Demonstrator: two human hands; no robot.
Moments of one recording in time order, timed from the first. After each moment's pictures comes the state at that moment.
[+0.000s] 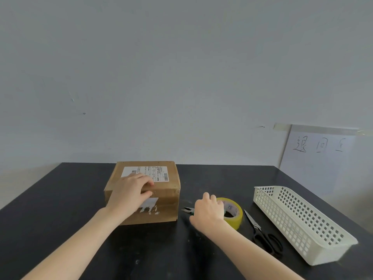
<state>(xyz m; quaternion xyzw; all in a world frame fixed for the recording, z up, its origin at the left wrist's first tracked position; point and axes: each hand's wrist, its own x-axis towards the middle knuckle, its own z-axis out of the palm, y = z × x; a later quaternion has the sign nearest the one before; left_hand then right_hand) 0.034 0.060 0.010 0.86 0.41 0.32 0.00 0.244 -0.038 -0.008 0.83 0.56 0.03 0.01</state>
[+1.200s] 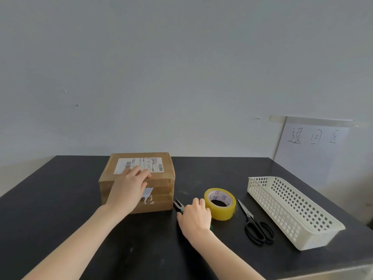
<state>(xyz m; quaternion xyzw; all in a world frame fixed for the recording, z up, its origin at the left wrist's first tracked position) 0.046 0.054 -0.006 0.86 0.40 0.33 -0.07 0.227 -0.043 -0.054 0.84 0.54 -0.01 -0.05</state>
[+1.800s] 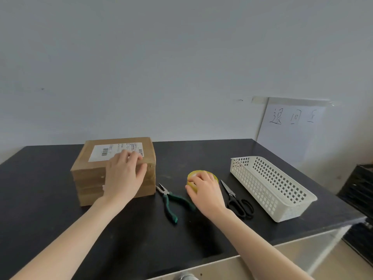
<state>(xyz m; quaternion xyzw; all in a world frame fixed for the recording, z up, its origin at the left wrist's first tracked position) 0.089 0.034 -0.014 0.82 0.40 0.40 -0.07 0.303 -0.084 -0.048 0.77 0.59 0.07 -0.25</state>
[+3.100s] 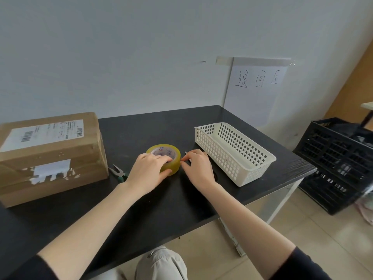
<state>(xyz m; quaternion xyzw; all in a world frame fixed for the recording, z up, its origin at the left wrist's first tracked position) 0.240 -0.015 -0.065 0.95 0.23 0.21 0.04 0.385 -0.111 -0.073 0.83 0.45 0.01 -0.33</state>
